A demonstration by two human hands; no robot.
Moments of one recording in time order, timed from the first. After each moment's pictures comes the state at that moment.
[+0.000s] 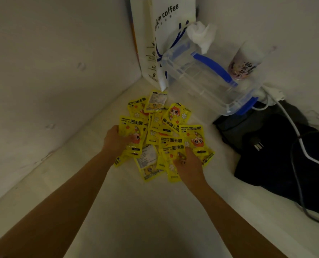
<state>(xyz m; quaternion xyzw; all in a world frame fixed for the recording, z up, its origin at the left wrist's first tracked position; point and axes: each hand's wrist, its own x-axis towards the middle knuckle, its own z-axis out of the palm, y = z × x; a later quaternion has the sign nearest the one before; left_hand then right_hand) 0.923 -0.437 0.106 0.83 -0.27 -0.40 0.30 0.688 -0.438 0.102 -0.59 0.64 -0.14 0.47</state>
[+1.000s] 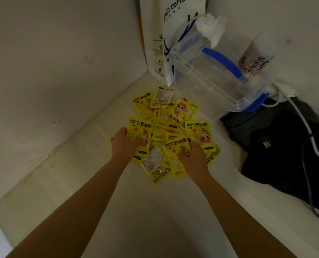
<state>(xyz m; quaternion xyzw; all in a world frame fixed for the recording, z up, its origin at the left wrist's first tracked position) 0.899 -0.419 0.109 0.84 -0.26 -0.35 0.32 0.698 -0.450 0.091 -0.55 0.67 -0.13 0.47</state>
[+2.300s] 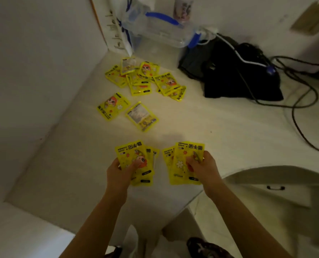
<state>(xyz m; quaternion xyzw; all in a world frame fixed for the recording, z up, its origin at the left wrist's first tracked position) 0.867 -0.159 0.119 0.68 -0.22 -0.56 0.43 0.645 -0.173 0.151 -0.31 0.75 -0.29 0.51</state>
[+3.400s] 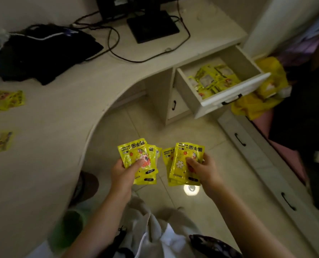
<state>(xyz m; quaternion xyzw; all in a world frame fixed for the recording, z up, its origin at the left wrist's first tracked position) 0.625 0.092 0.129 0.56 -0.46 -0.67 0.16 0.474 0.248 0.149 0.09 0.74 -0.53 0.40</state>
